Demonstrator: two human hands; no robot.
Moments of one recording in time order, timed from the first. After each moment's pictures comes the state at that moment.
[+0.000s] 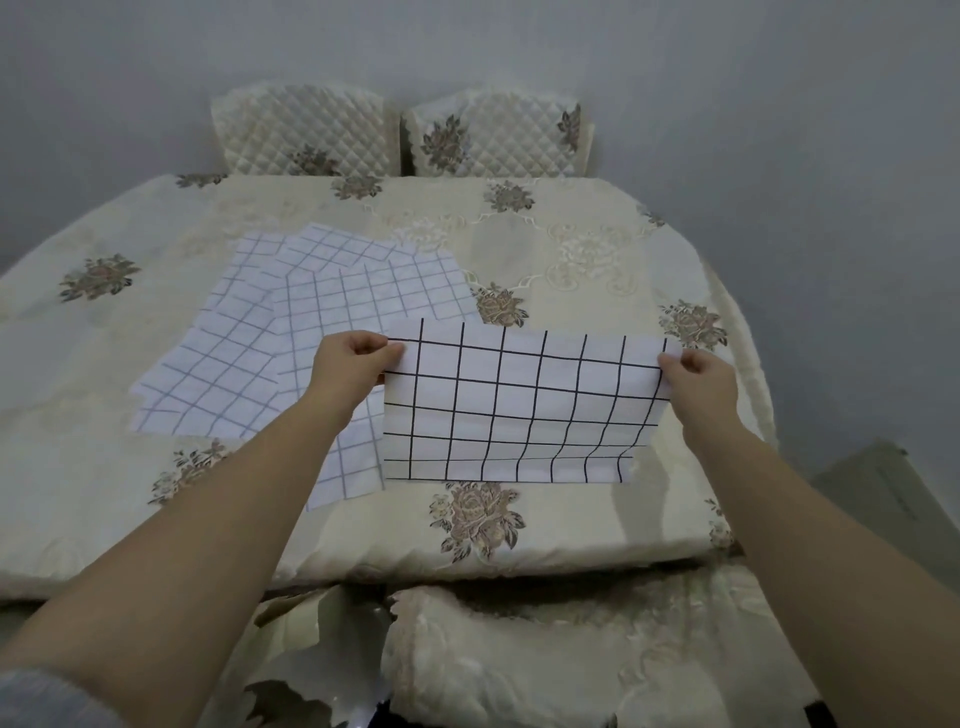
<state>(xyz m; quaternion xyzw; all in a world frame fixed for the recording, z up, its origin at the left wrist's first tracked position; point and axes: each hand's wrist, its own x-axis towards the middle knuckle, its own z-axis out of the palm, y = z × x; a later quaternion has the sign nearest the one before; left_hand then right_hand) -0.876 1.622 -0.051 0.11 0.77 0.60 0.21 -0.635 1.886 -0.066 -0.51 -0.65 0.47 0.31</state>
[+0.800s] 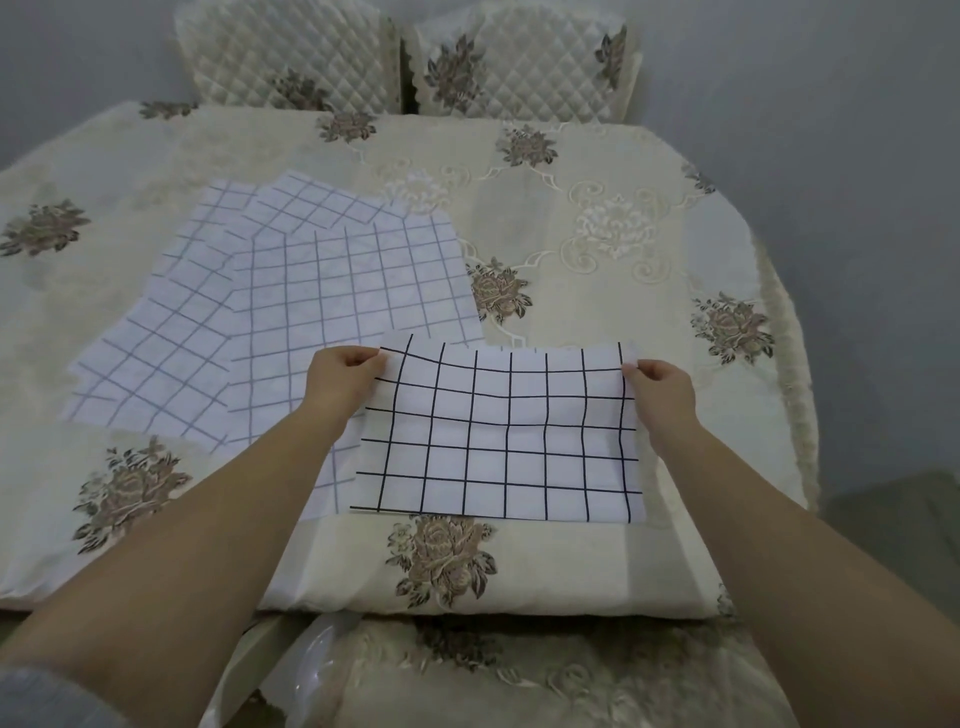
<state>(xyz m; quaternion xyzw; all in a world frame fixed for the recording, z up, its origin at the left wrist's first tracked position) -0.907 1.683 -0.134 0.00 0.83 0.51 0.21 -0.699 1.955 -0.154 -0.53 -0.66 0.50 0.17</state>
